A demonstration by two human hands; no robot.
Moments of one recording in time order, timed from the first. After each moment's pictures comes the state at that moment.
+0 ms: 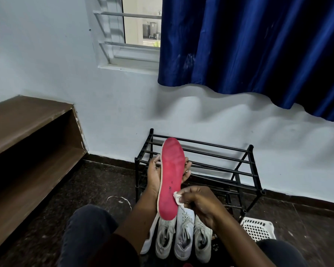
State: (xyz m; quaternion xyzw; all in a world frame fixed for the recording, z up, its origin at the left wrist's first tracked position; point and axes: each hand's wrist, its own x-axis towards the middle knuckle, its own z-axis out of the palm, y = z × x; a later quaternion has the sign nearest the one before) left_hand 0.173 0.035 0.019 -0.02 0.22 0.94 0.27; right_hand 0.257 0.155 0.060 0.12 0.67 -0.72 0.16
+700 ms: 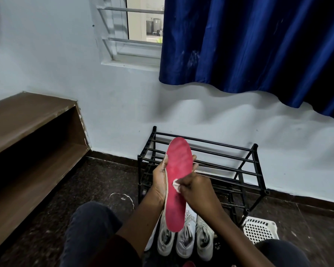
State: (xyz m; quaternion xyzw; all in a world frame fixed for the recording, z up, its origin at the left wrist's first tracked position) left_hand 0.179 0.041 0.015 0.05 0.24 0.93 0.27; right_hand 0.249 0.141 0.070 -0.08 0.93 -0.36 -0.08
